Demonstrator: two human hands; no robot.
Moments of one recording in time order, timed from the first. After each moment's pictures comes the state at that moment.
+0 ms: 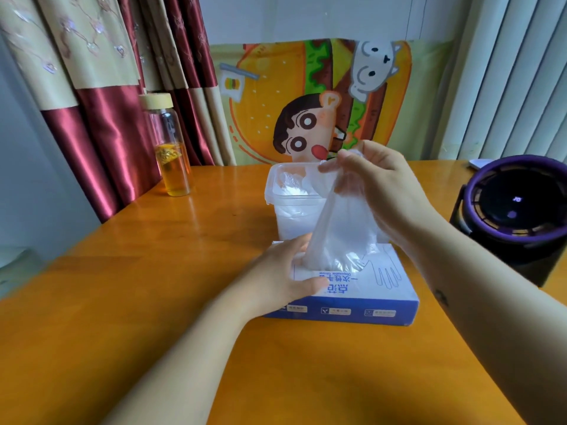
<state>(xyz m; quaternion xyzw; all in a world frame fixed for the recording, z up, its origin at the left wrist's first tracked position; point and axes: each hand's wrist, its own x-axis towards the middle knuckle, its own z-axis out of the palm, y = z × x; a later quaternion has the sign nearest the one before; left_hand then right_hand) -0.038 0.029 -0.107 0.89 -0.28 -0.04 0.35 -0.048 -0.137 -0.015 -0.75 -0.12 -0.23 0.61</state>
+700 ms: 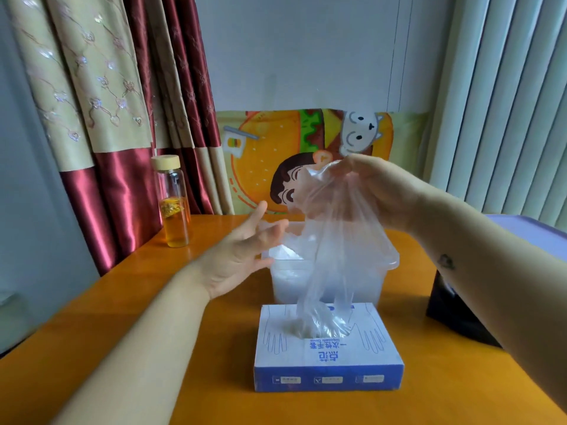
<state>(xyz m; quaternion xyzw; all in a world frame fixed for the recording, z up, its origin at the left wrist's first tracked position) -0.014 0.056 0.005 0.66 -0.24 -0.13 0.70 -0.035 -0.153 0.088 -0.66 -0.18 0.10 0.73</state>
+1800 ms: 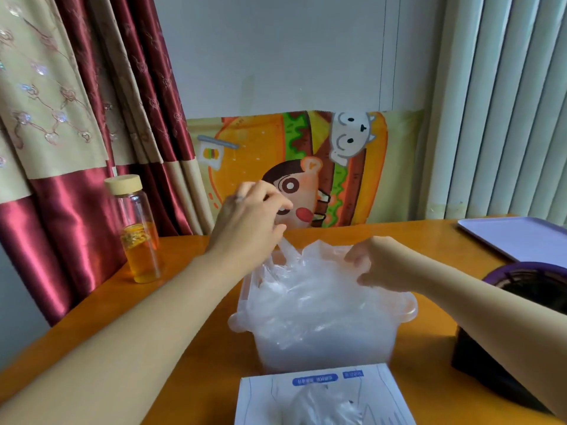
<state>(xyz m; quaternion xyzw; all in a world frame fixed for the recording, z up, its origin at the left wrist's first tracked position) 0.103 -0.007 0.044 0.90 -0.27 0.34 0.07 0.065 -0.224 0.007 -0.99 -0.04 -0.05 0.13</state>
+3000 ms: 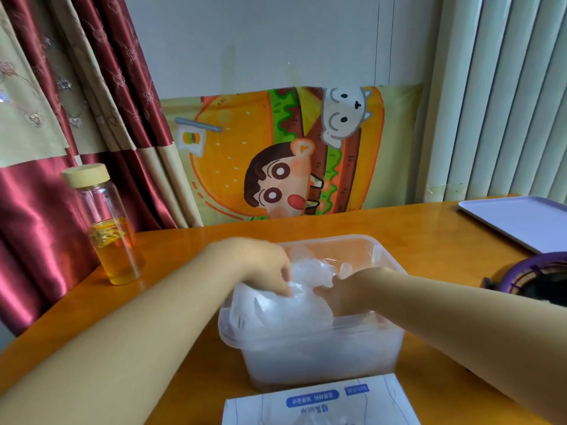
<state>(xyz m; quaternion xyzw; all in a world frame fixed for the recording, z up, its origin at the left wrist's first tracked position) 0.130 -0.036 0.025 0.94 -0.27 -0.18 -0.12 0.111 -0.185 -0.038 -0.95 -0.05 0.27 -0.11</state>
